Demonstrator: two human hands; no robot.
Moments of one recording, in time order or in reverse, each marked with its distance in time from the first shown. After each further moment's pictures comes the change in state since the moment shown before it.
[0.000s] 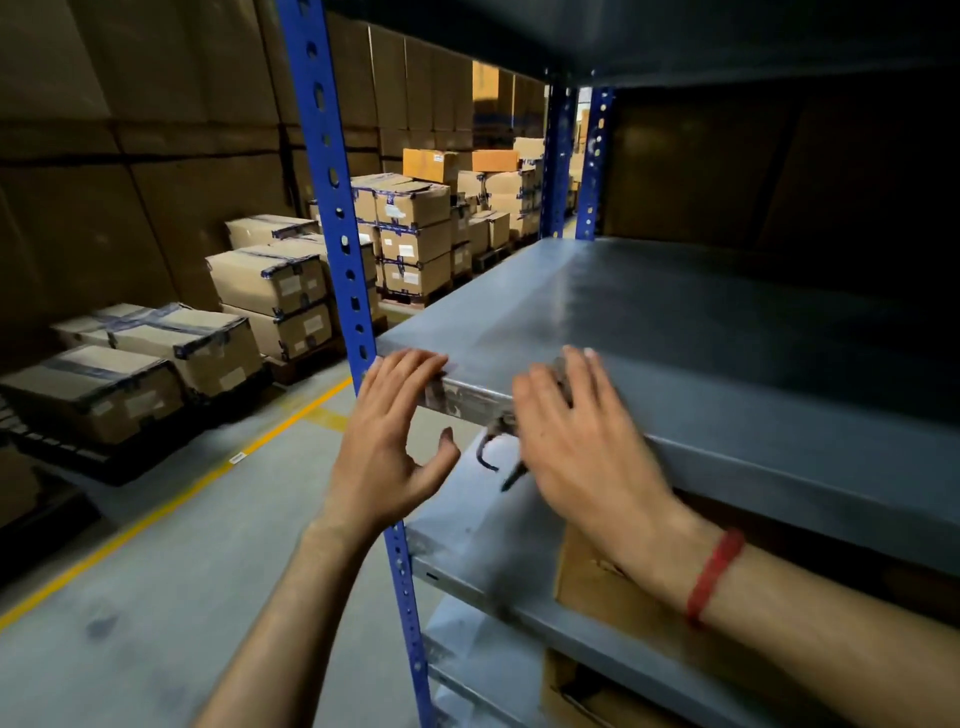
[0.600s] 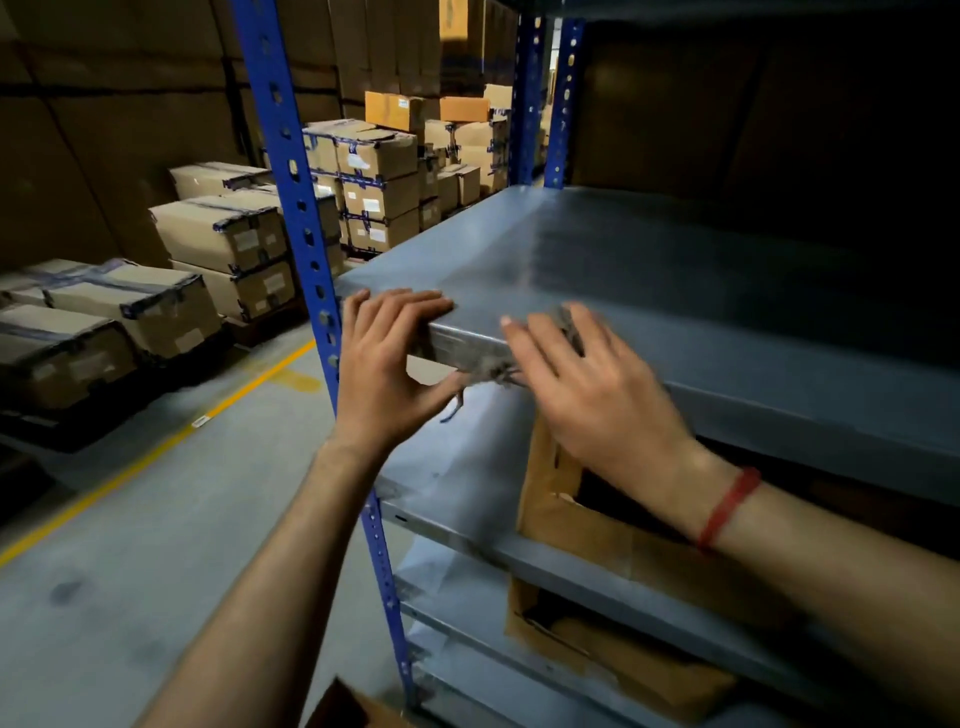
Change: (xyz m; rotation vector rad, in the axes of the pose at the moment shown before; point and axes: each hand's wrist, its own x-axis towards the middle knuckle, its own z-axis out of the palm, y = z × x) left_hand 0.017 0.022 0.025 0.029 0.120 0.068; right_hand -0.027 0.029 0.003 -0.056 0.199 -0.049
